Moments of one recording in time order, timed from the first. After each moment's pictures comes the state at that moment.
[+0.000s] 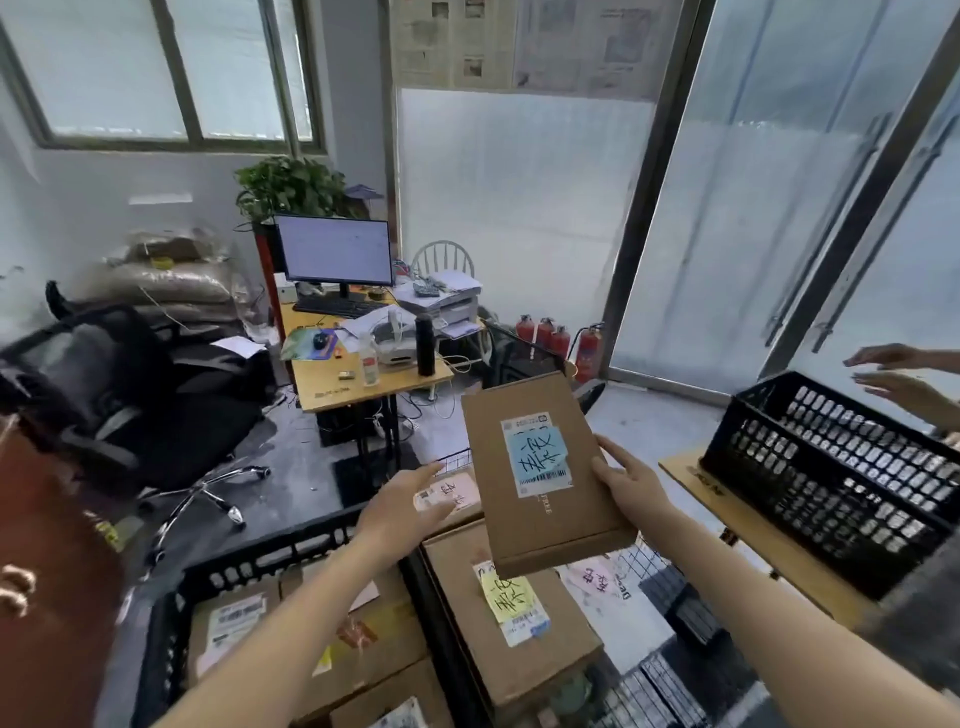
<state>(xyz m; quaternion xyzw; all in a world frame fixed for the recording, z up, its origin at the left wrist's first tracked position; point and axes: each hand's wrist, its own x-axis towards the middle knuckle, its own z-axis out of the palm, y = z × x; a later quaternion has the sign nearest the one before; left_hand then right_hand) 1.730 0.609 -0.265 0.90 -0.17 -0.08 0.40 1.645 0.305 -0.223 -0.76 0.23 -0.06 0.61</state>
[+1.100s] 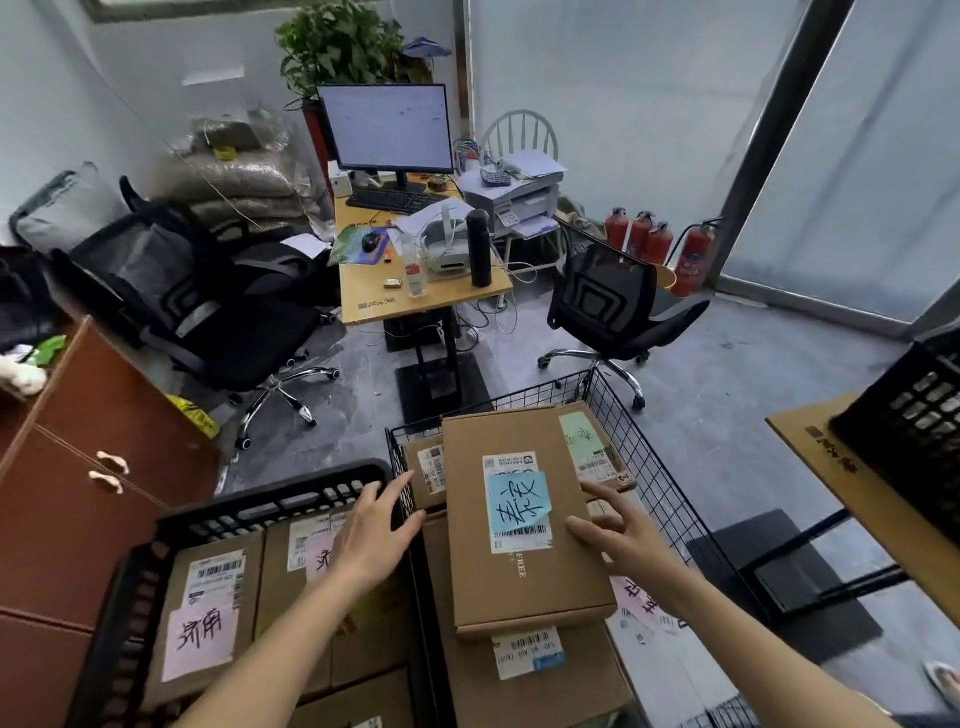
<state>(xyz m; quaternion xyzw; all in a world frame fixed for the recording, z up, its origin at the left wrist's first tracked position) 1.776 0.589 -0.401 0.96 0.03 -0.13 0.26 1.722 0.257 -0.402 -0.70 0.14 0.18 0.68</state>
